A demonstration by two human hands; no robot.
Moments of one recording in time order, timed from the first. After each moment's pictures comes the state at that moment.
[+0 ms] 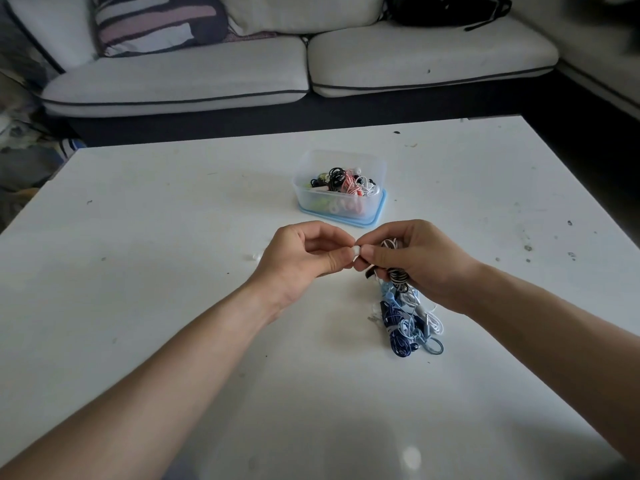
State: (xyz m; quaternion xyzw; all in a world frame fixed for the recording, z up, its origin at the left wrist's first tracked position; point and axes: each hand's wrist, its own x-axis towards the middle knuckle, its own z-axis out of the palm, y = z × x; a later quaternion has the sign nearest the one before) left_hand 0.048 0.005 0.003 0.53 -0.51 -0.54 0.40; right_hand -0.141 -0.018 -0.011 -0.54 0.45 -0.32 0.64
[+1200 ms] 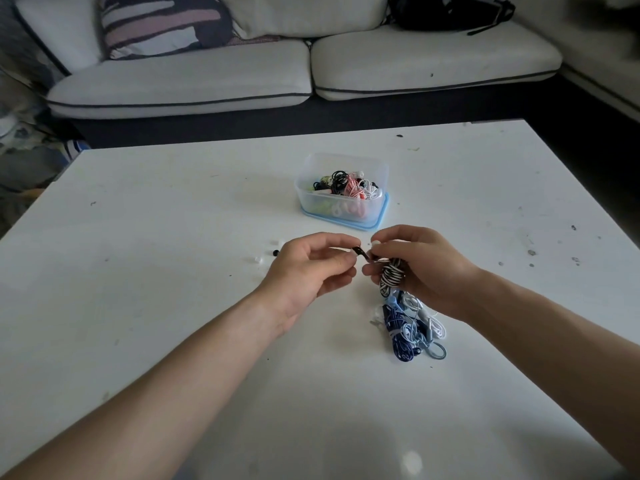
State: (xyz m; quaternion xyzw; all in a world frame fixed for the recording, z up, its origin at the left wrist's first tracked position) left_hand 0.045 0.005 -0.011 0.52 -0.41 -0.63 0.42; right_hand -0.133 -0.020 -0.012 -0.36 0.49 -0.37 0.70
